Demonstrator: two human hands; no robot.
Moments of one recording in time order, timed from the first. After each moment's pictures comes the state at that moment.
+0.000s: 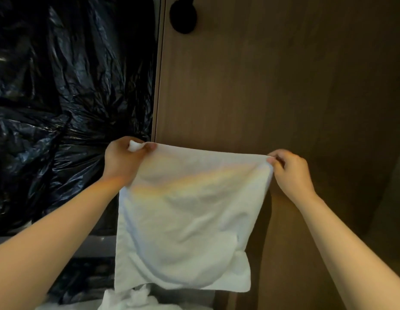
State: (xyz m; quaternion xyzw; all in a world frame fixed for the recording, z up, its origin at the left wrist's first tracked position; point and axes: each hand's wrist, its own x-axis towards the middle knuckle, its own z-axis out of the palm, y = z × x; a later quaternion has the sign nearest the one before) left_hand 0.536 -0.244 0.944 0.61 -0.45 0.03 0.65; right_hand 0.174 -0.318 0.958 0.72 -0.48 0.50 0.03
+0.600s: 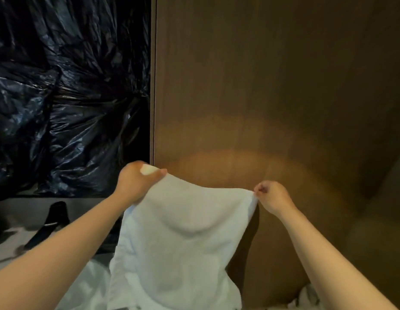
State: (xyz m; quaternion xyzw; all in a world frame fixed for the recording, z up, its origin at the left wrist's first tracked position) left_hand 0.513 -0.228 0.824 0.71 -0.49 -0.11 0.50; right_hand 0.185 -0.318 0.818 0.70 -0.64 0.28 -0.16
